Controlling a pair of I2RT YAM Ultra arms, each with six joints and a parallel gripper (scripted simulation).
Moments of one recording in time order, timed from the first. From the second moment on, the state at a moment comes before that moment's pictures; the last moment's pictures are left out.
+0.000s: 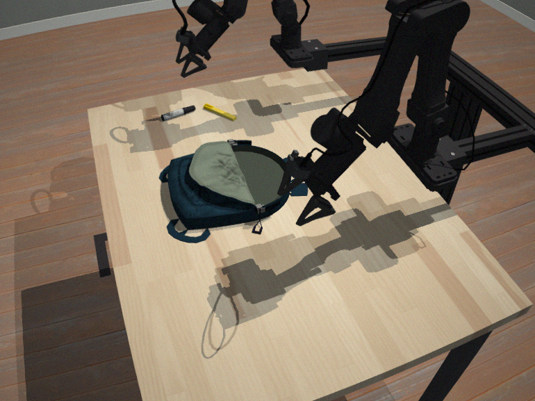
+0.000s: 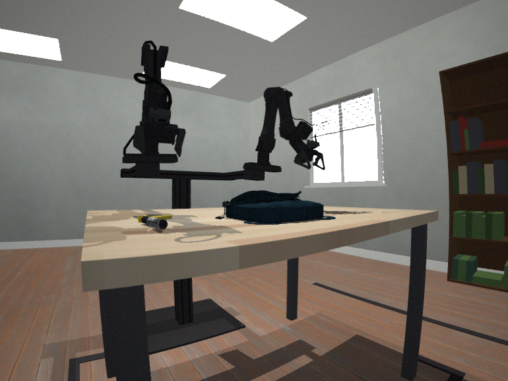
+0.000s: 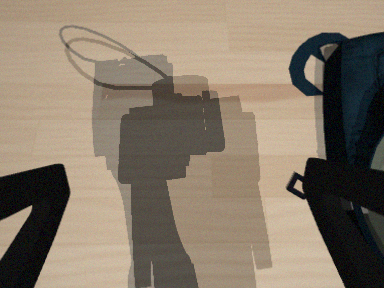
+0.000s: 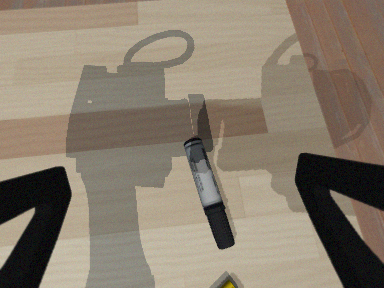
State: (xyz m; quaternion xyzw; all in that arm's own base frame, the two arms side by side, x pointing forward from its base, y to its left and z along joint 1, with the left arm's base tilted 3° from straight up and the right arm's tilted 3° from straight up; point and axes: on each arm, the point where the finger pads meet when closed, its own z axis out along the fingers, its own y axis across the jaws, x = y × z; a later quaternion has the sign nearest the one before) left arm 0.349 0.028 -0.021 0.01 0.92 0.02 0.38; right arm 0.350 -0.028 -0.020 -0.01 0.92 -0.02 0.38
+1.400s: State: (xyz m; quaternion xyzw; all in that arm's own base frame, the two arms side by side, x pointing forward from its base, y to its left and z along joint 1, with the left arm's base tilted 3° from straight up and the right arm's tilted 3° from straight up) left arm 0.384 -0.262 -0.005 0.27 0.83 -0.12 0.47; right arm 0.364 -0.052 -0.123 -0.09 0.99 -0.03 0.12
